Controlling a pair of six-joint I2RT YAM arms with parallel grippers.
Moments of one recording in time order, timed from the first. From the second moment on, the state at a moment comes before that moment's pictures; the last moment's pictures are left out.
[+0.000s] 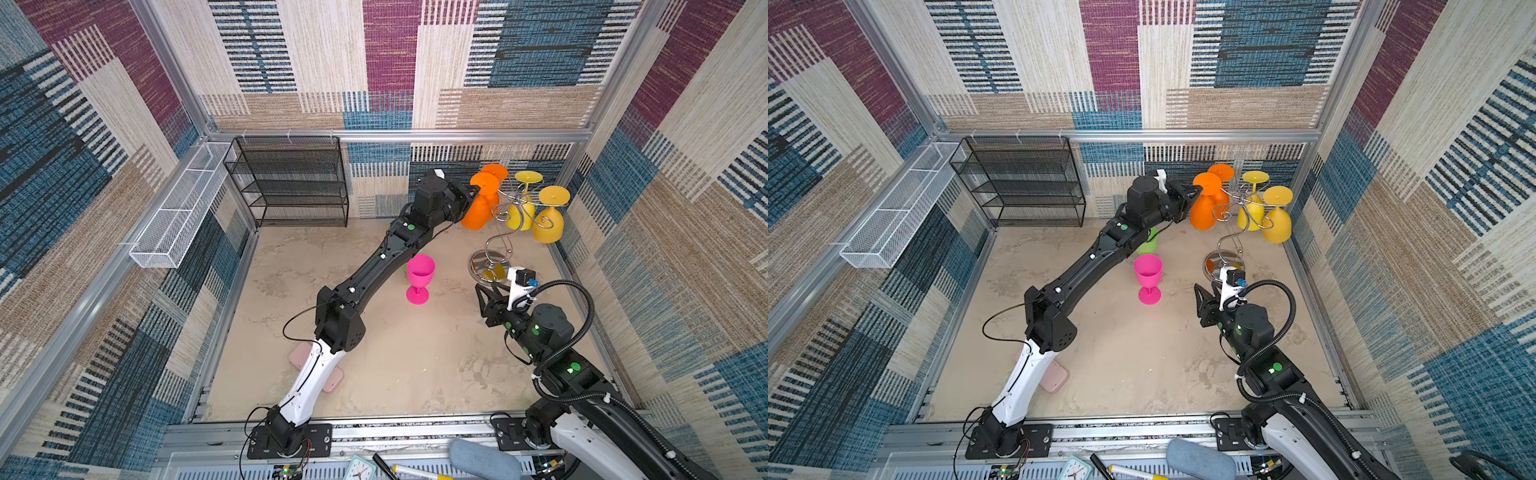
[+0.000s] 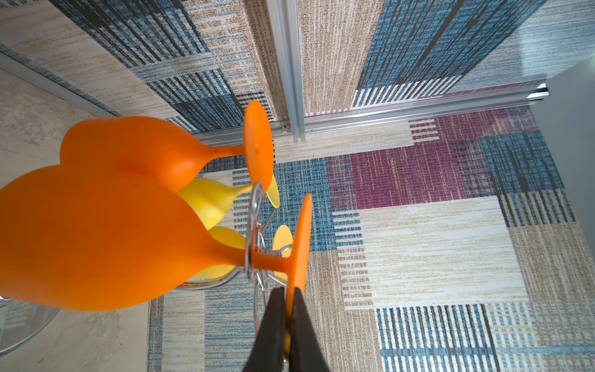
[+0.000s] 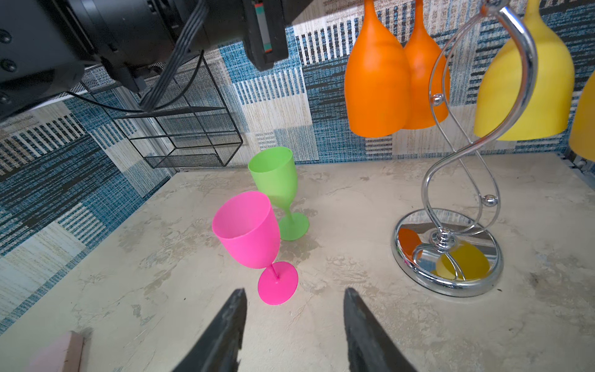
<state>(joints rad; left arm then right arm) -0.73 2.42 2.58 -0.14 0.18 -1.41 0.50 0.62 0.50 -0.02 0.13 0.27</state>
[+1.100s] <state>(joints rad) -0.70 2.50 2.65 -0.11 0.13 -1.38 0.50 0.62 0.50 -0.01 0.11 0.26</state>
